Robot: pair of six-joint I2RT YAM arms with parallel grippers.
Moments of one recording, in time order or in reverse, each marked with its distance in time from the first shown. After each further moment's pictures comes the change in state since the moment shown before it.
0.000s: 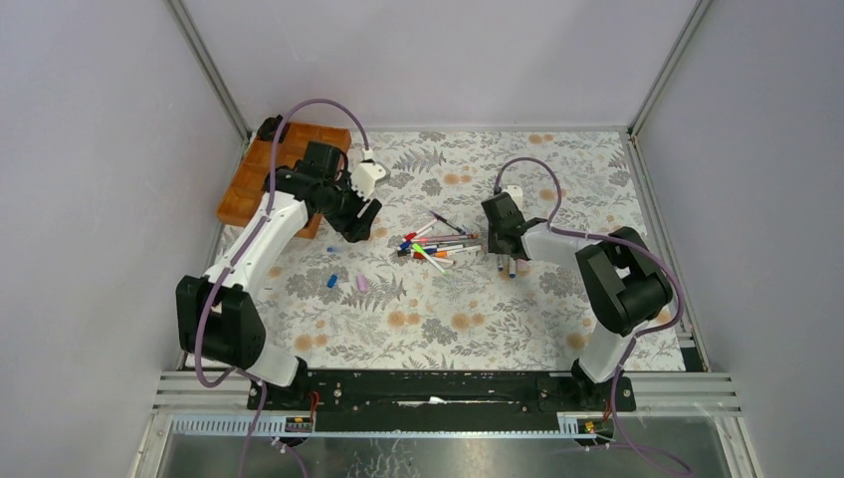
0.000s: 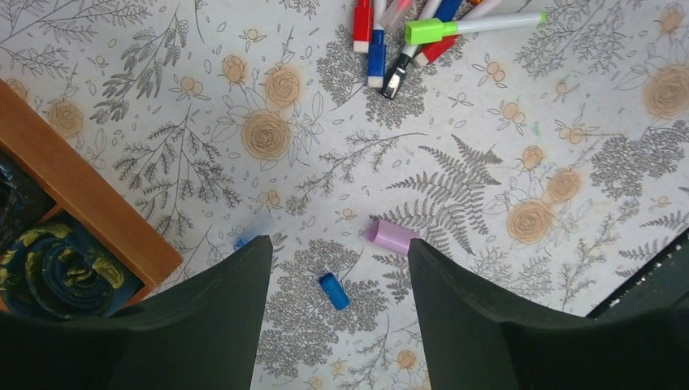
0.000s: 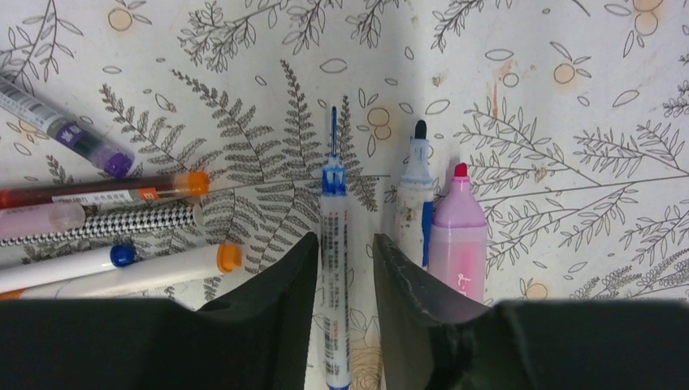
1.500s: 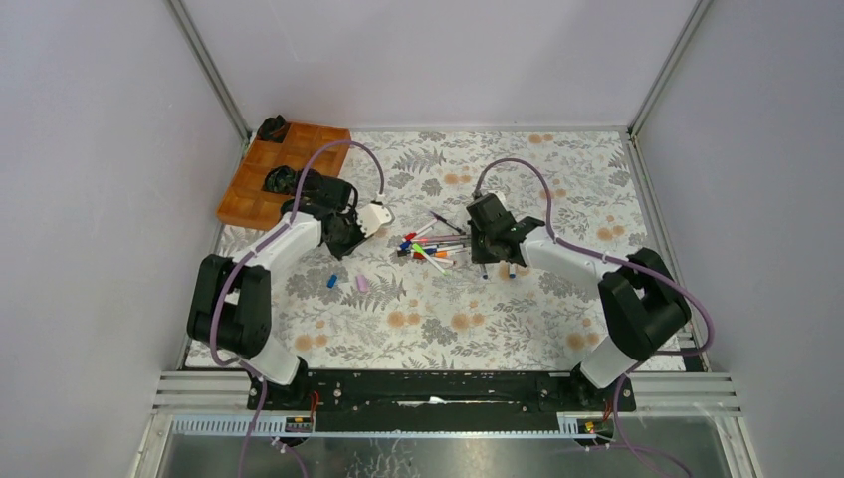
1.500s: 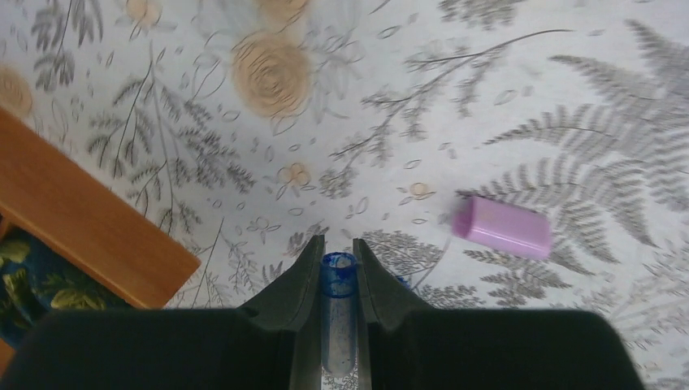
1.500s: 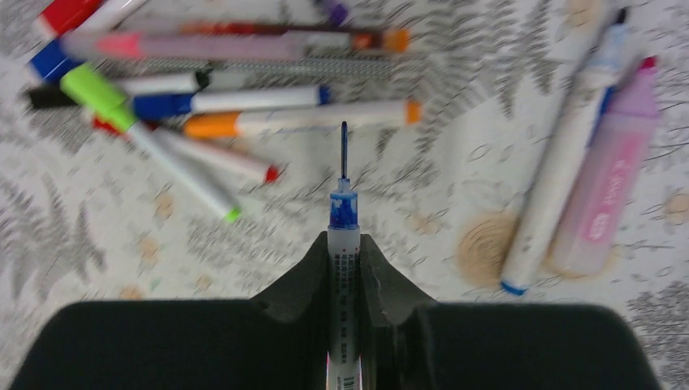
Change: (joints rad) left arm -0.036 0.034 -0.302 0.238 -0.169 0.268; right arm 0.150 -0.182 0.044 -0.243 -0.230 0.108
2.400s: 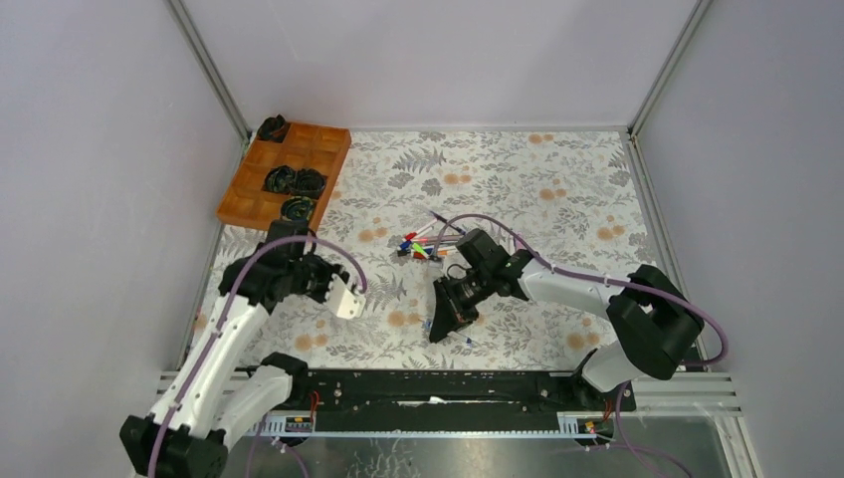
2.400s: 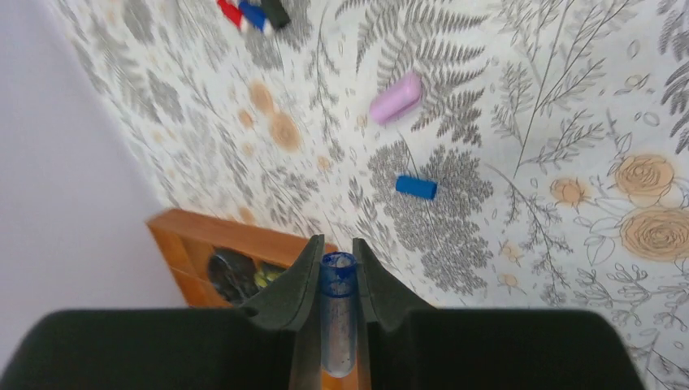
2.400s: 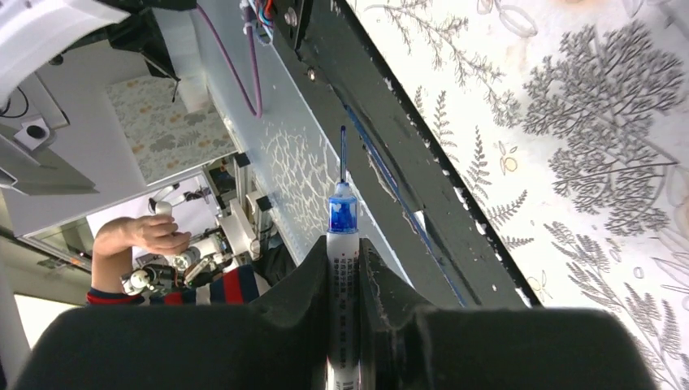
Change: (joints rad) left arm 0.074 -0.633 -0.146 -0.390 0.177 0.925; right arm 0.171 -0.085 -0.210 0.133 -1.002 0.135
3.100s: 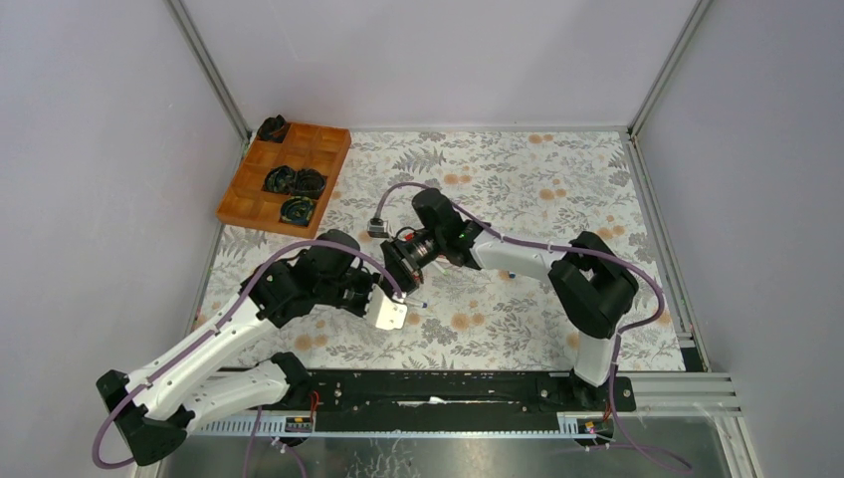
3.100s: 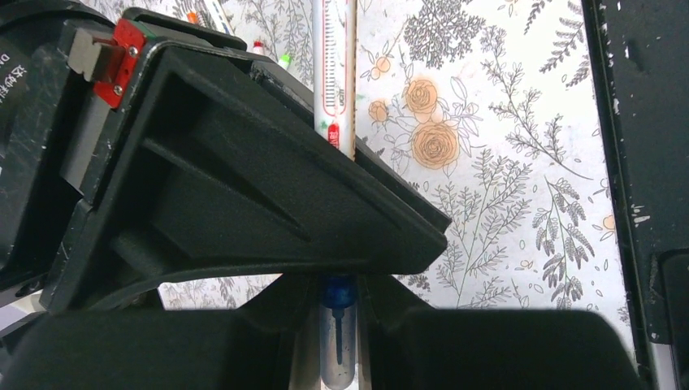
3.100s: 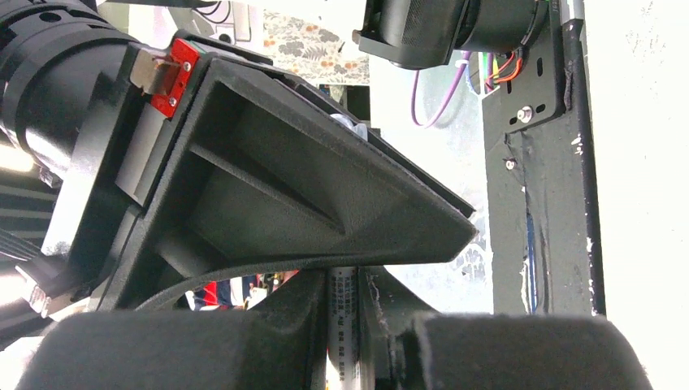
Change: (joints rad) left arm -0.595 -0.005 0.064 0.101 -0.059 -0.572; right arm 0.032 0.339 0.420 0.393 -0.411 0.261
